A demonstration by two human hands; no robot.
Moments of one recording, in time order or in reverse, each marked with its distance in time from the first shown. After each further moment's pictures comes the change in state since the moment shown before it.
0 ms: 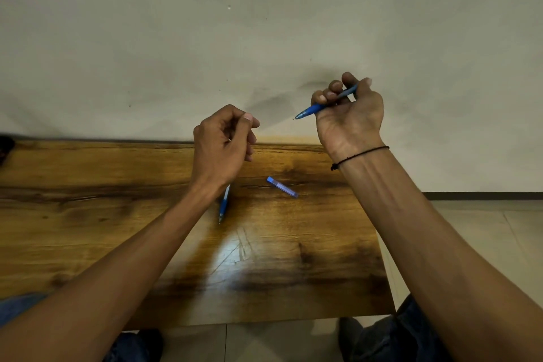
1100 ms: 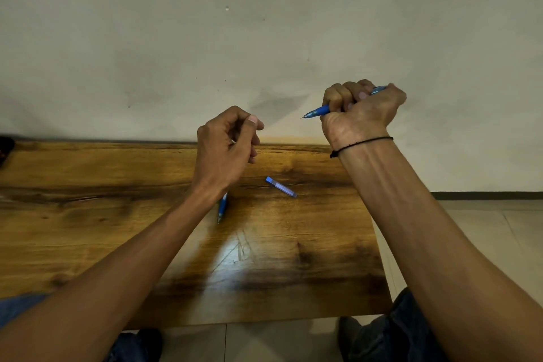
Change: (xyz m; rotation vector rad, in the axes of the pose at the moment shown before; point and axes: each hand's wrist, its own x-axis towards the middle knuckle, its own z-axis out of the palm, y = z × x) left_hand -0.004 0.002 0.004 0.046 -0.021 0.045; right_hand -0.007 -0.015 0.012 0.182 0.114 -0.005
